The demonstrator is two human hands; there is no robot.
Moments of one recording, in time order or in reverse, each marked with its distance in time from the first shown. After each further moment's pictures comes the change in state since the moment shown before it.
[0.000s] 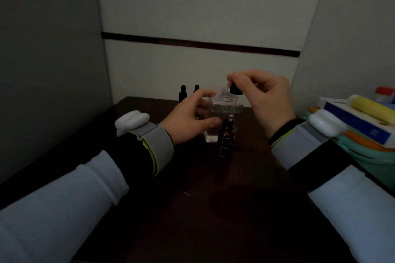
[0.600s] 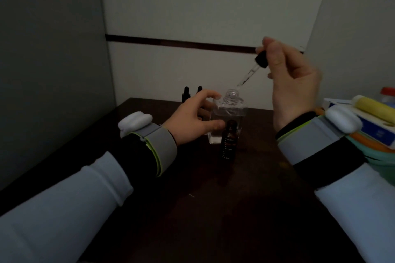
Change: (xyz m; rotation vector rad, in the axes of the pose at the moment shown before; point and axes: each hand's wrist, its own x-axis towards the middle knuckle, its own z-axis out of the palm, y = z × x) left_hand -0.002 0.004 -0.004 0.006 -0.028 -0.014; right_hand 0.011 -0.017 -0.003 0.157 0.331 -0.085
